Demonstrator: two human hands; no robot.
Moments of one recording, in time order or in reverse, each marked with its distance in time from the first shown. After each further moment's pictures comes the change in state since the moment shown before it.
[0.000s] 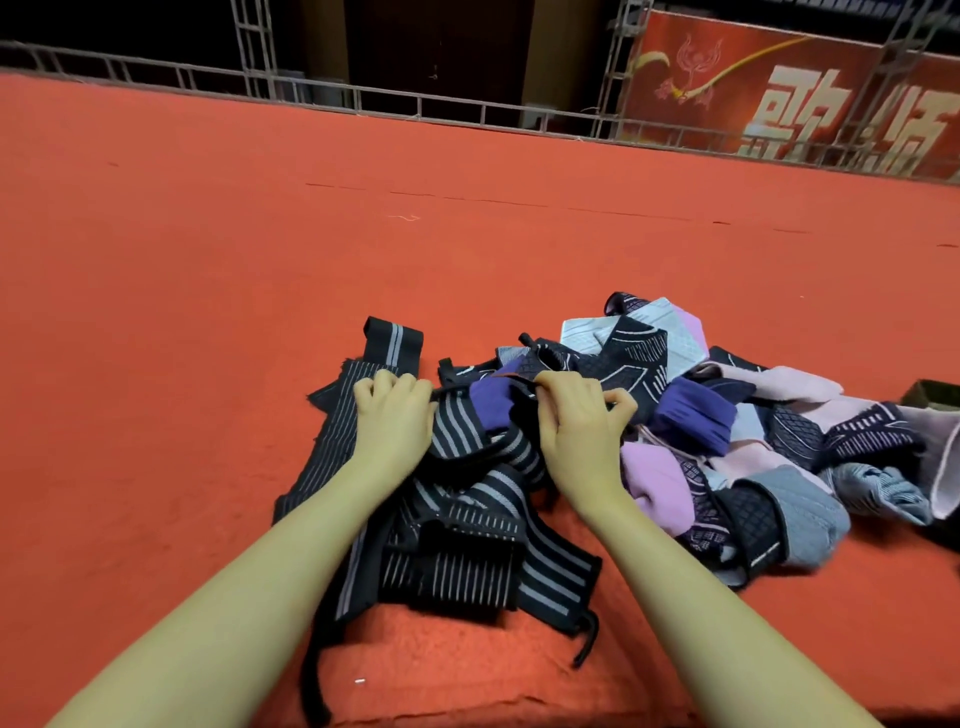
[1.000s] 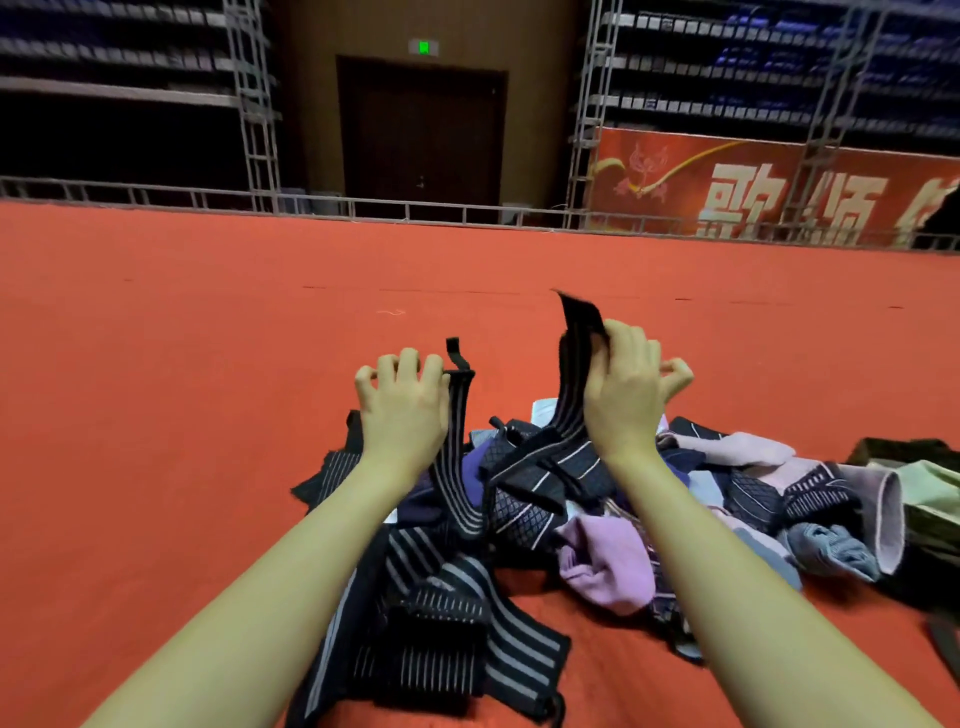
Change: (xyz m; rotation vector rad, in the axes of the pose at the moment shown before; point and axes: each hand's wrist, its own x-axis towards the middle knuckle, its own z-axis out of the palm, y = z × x) left_hand 0.065 0.050 -0.069 0.175 0.633 0.109; right_hand 0.116 0.044 -0.063 -0.091 0.375 0.152
